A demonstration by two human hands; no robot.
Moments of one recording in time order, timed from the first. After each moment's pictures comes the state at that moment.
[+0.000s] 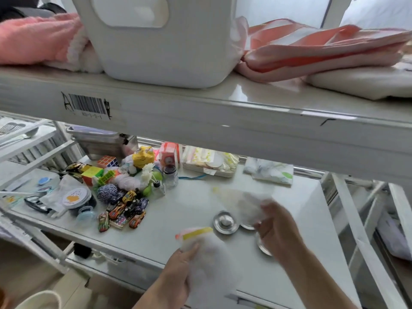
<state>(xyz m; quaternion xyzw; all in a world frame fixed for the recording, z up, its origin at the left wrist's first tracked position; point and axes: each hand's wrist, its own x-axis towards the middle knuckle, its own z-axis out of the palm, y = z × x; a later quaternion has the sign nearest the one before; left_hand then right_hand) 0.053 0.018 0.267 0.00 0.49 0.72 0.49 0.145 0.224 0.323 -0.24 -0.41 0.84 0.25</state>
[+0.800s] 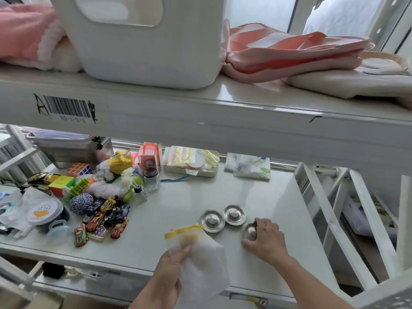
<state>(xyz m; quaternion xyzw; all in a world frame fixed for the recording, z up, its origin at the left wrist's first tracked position) 0.033 0.020 0.243 0.00 0.52 0.71 0.48 0.171 0.258 0.224 -0.48 -0.86 0.15 -0.02</state>
